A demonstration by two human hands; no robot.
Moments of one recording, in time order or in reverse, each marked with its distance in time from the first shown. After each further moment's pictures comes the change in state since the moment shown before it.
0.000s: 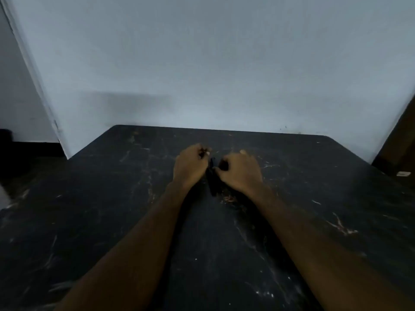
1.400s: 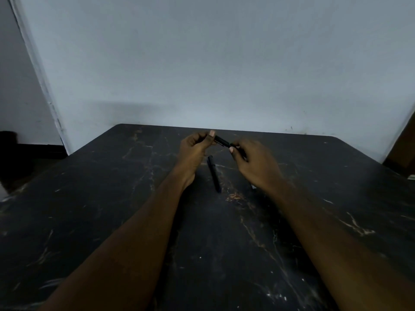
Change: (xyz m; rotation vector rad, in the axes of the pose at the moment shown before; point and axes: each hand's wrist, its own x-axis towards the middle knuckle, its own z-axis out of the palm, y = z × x) left_hand -0.004 0.019 -0.014 -0.704 -0.021 -0.134; right_hand 0.005 0.030 0.001 0.188 0.185 -0.173
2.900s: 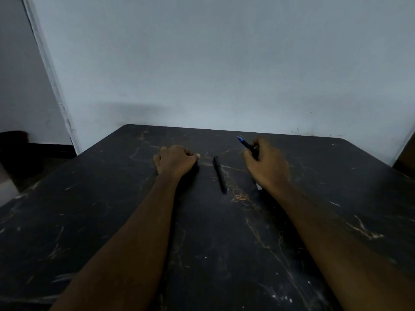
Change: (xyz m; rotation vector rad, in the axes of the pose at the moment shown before) left_hand 0.014 -0.015 -0.050 1.116 0.086 -0.152; right_hand -0.006 -0.001 -0.003 0.068 0.095 0.256
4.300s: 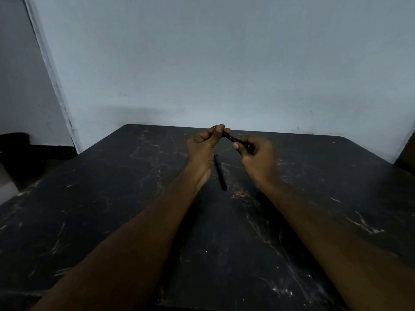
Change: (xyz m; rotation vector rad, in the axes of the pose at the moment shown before) left_hand -0.037 0.066 0.007 -1.400 -0.071 0.067; right_hand 0.000 -0.017 0.018 0.394 0.130 -0.089
